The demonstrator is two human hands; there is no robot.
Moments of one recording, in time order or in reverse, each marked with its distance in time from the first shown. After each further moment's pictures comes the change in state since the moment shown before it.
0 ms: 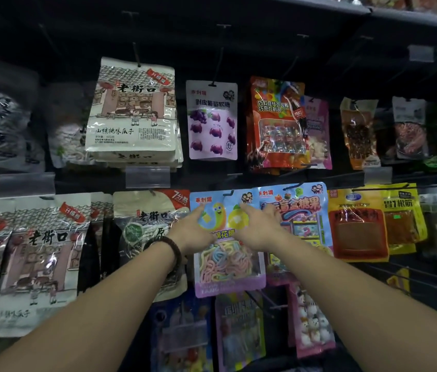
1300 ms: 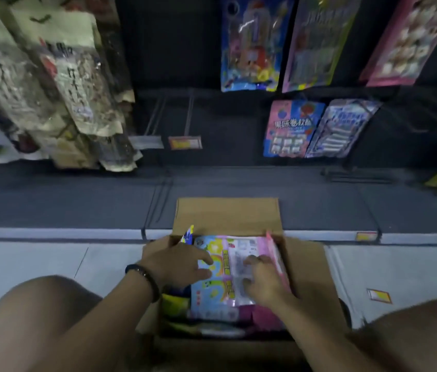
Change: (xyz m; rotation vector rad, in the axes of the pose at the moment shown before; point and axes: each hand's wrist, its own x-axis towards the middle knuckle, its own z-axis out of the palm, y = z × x) left_hand -0.521 -0.297 0.196 0.273 -0.983 -0.383; right_hand -0.536 0.179 0.459 -0.054 -0.832 0.085
